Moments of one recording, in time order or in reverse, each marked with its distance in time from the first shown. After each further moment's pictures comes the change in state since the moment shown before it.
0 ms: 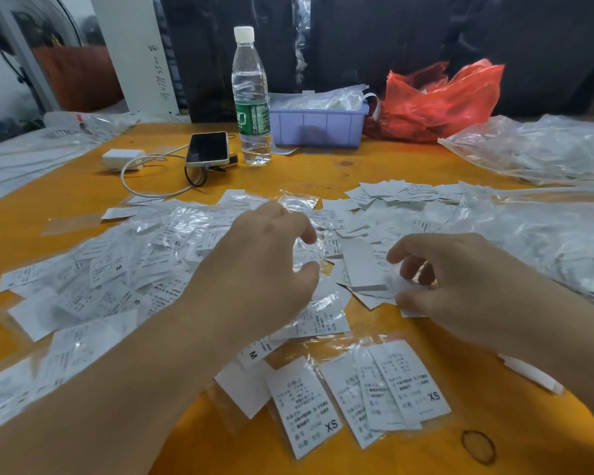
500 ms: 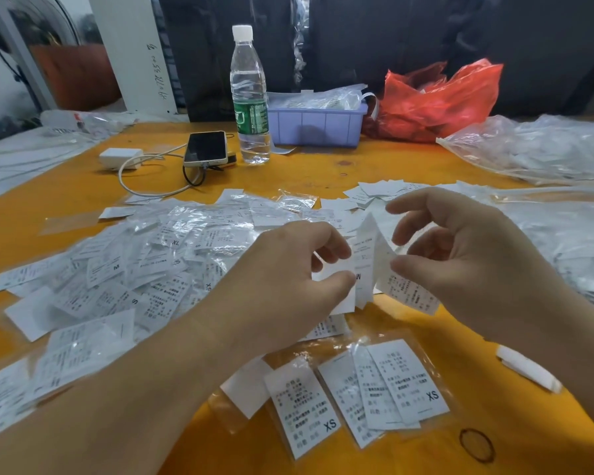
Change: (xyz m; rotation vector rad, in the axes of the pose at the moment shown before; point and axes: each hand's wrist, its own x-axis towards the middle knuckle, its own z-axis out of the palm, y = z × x) left_hand -0.006 0.011 0.005 -0.338 -0.143 0.058; right_hand -0.002 -0.011 -0.002 0.487 0.268 -0.167
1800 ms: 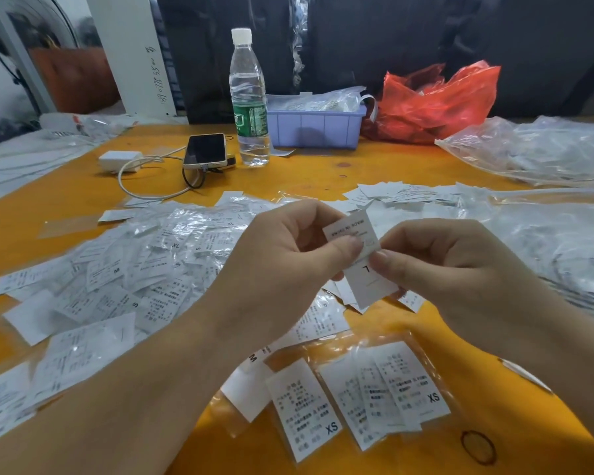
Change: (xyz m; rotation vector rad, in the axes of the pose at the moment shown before) left_hand 0.002 0.007 -0.003 -0.563 0.074 0.000; right_hand -0.003 -0.001 0.007 0.269 -0.218 -0.015
